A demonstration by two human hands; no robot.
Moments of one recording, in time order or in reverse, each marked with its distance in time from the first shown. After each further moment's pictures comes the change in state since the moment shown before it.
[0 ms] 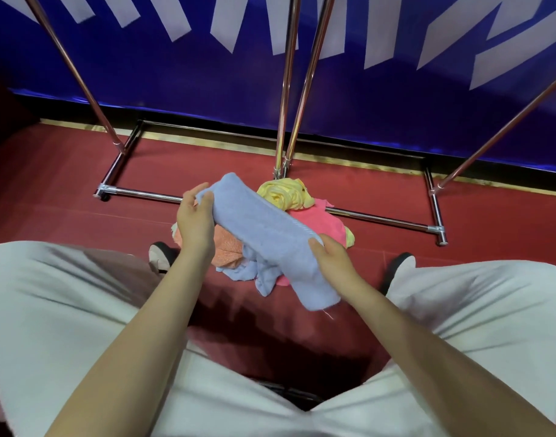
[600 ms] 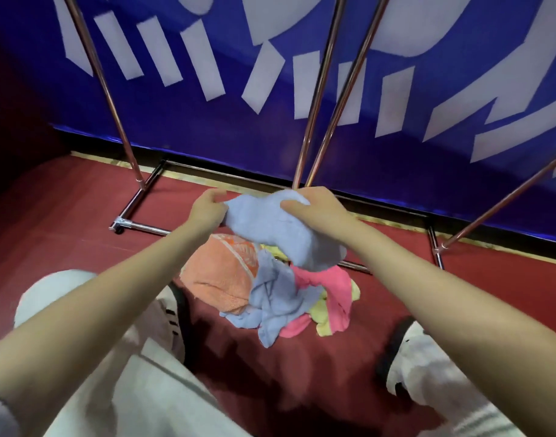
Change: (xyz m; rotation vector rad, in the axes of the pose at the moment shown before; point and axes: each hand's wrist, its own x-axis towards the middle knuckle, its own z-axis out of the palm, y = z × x) left_hand 0.091 0.076 0.011 0.444 -0.206 0.040; right_hand 0.072 -0.195 -0.011 -0.403 -0.165 -0.386
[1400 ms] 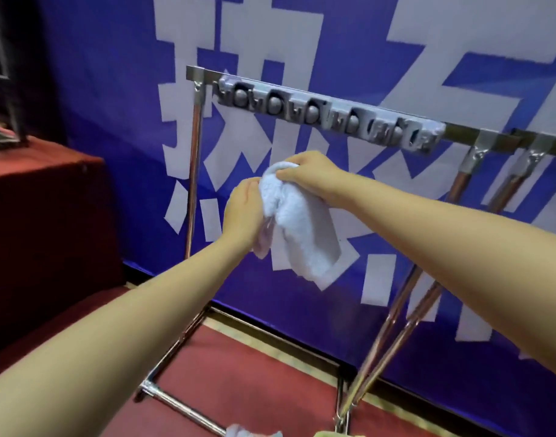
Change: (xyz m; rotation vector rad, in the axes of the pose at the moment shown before) left_hand 0.155 0.256 -0.185 -0.191 0.336 0.621; right_hand 0.286 -0.312 -0.089 -0.029 0.066 -0.370
